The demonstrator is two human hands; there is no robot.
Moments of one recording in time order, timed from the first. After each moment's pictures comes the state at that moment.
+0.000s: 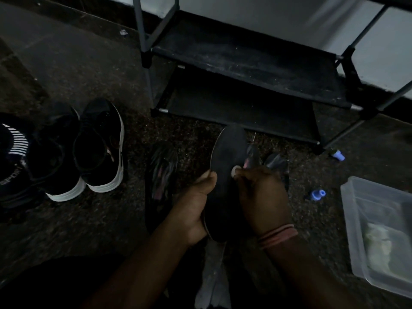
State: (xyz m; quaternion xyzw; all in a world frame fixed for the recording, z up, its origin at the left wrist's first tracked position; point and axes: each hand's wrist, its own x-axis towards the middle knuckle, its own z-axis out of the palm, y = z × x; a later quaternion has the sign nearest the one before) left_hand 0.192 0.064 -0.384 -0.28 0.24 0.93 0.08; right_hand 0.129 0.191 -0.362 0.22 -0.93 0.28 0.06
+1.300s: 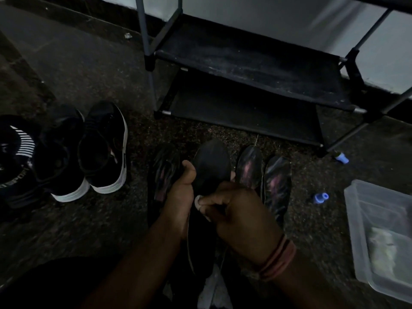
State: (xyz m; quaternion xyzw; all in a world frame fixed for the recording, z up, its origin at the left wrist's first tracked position) left_hand 0.185 0.045 -0.369 -0.32 0.28 0.91 0.02; right_hand 0.167 0.169 -0.331 0.36 -0.85 0.37 -0.13
